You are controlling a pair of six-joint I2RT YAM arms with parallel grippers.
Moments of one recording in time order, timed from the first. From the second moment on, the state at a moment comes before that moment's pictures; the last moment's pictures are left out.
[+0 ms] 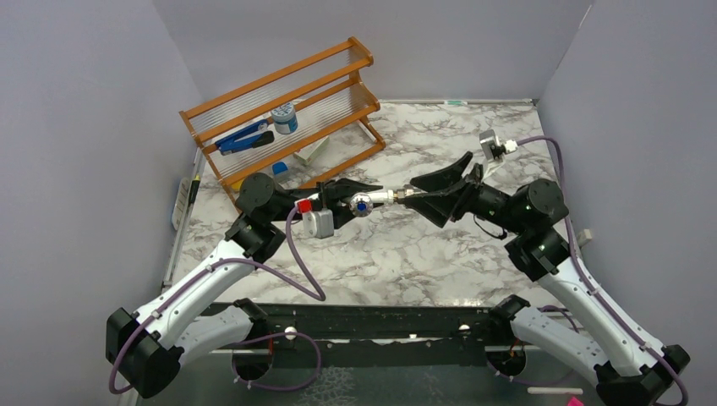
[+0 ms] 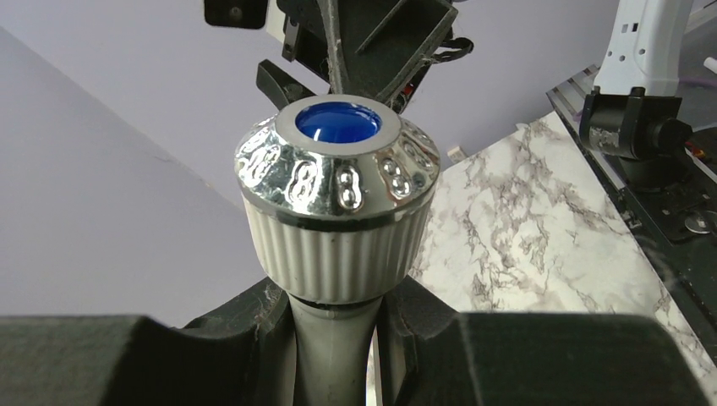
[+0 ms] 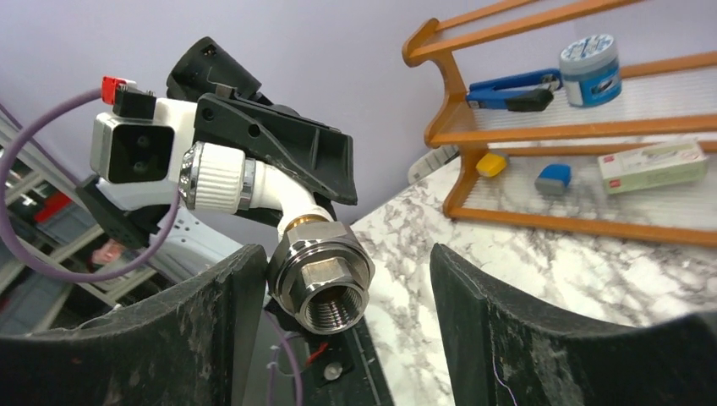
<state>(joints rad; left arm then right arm) -0.66 0.97 0.82 0.48 0.94 0.46 0.56 0.79 0.83 0.21 -0.57 0.64</state>
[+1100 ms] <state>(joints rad) -0.66 1.03 0.86 0.49 0.91 -0.24 0.56 0.77 0.84 0.28 -0.96 -0.49</state>
